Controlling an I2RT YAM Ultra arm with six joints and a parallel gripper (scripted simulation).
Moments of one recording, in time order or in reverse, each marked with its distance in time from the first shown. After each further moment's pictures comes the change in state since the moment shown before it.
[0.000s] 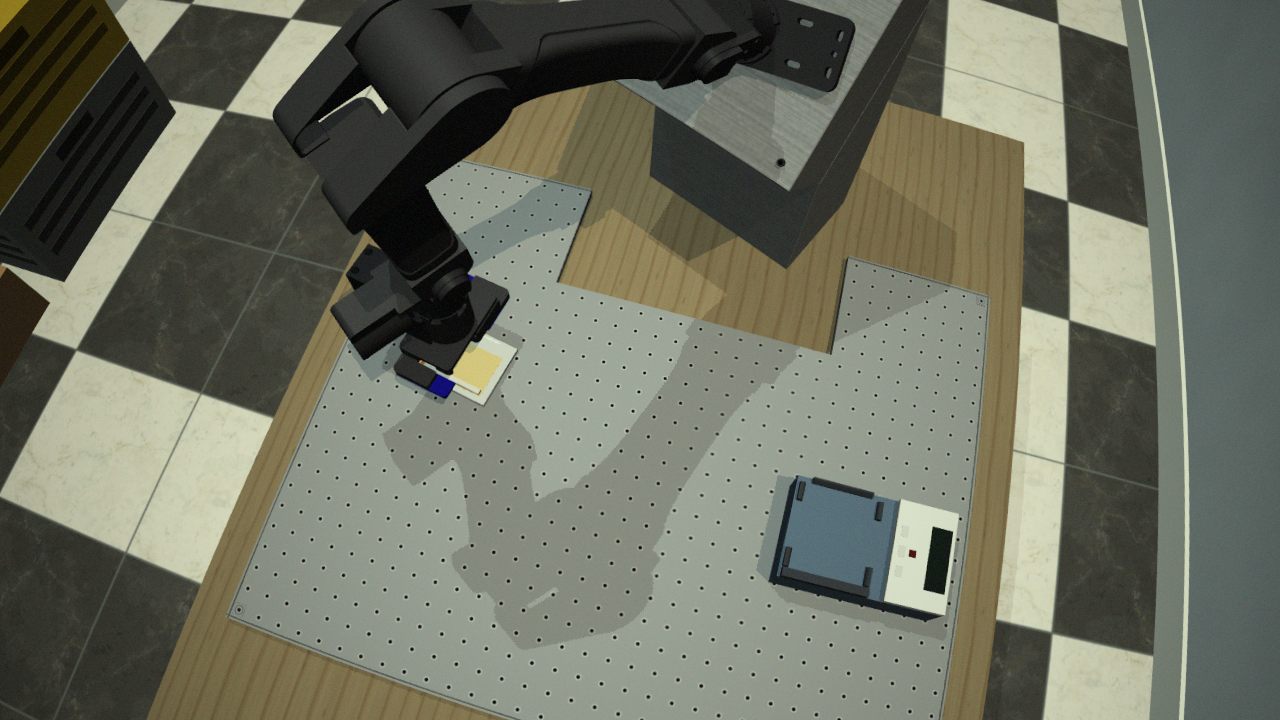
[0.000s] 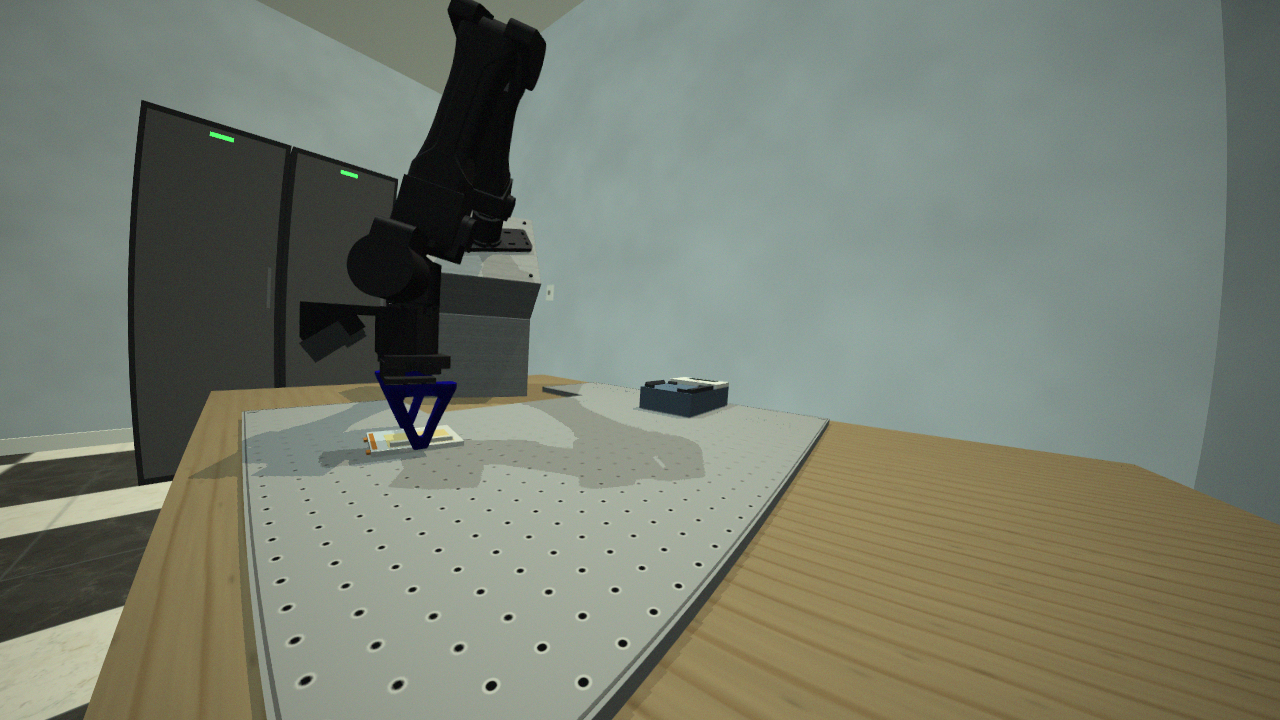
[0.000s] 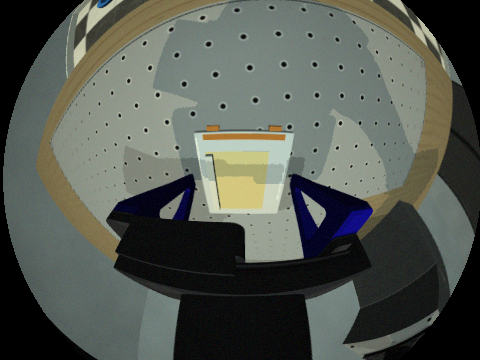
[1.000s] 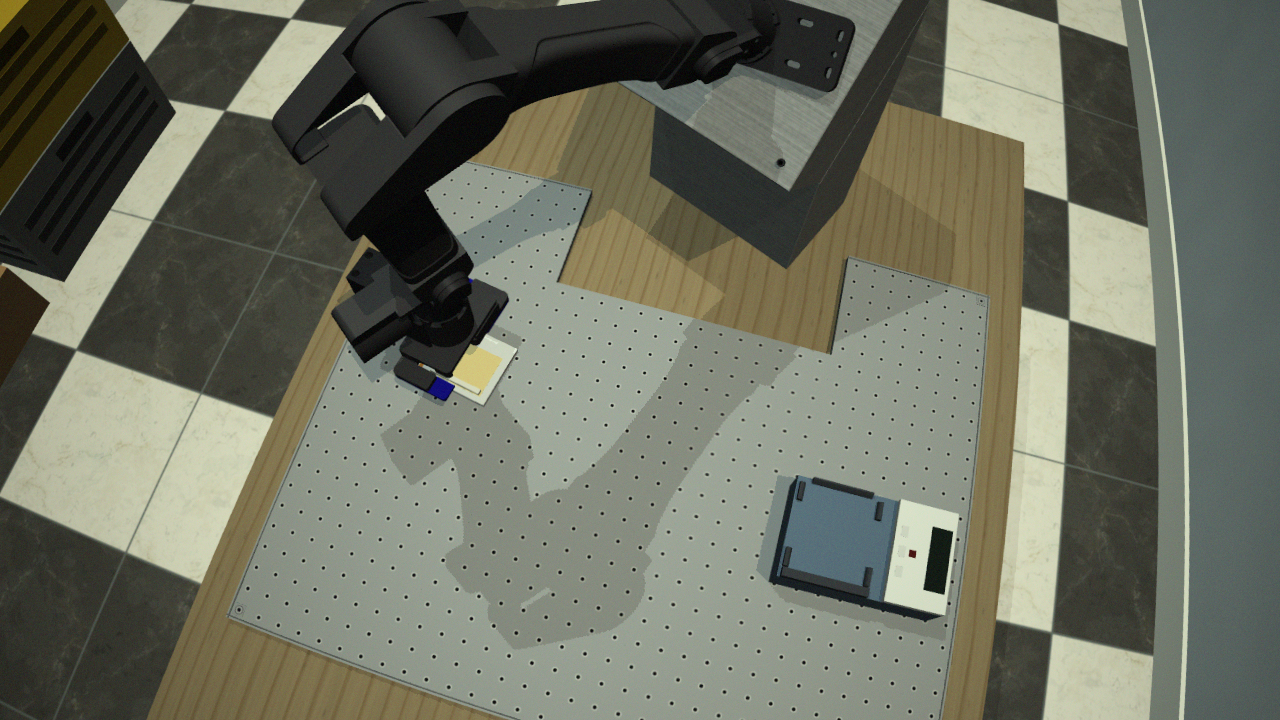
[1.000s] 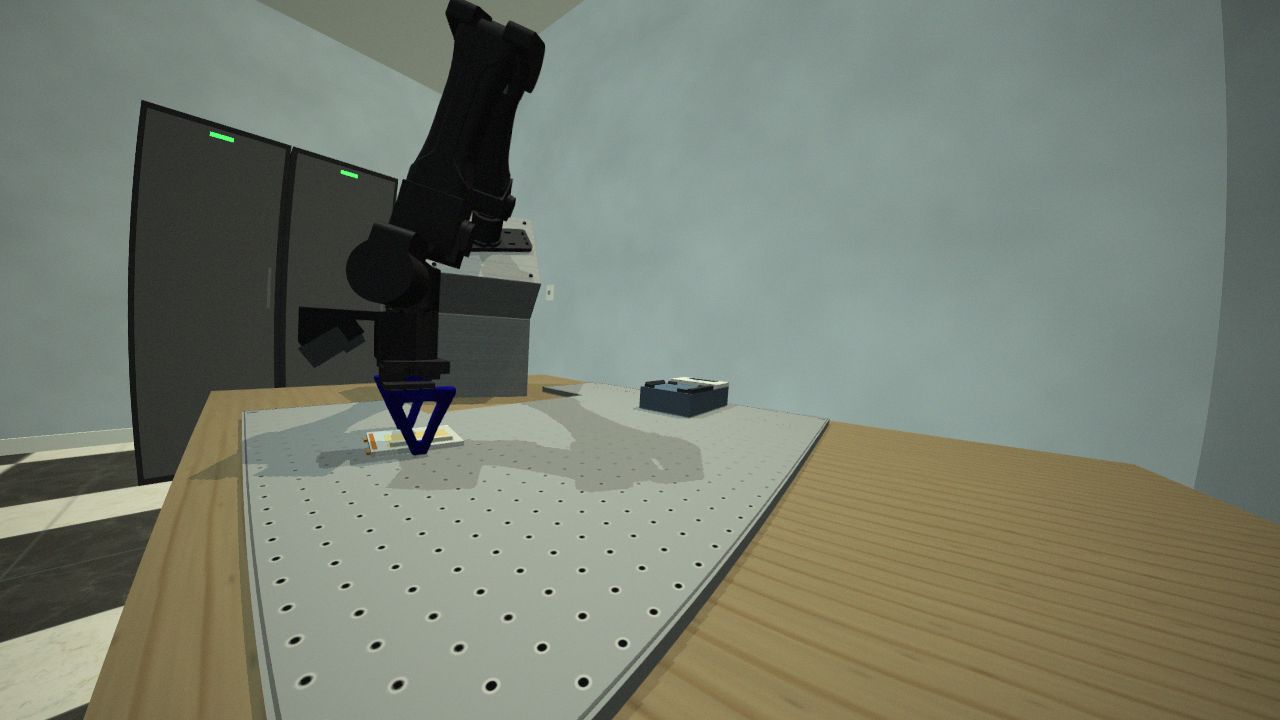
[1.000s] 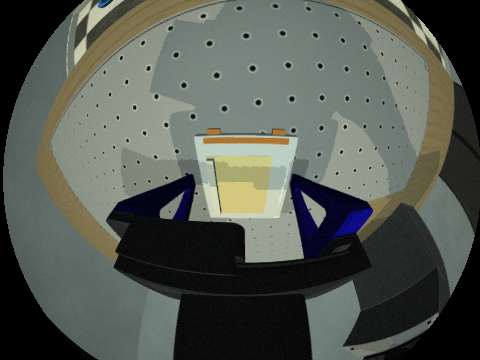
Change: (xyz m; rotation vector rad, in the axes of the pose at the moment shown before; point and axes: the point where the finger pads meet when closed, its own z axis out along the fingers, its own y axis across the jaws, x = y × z) arm -0.001 0.002 0.006 -0.005 -0.003 0.000
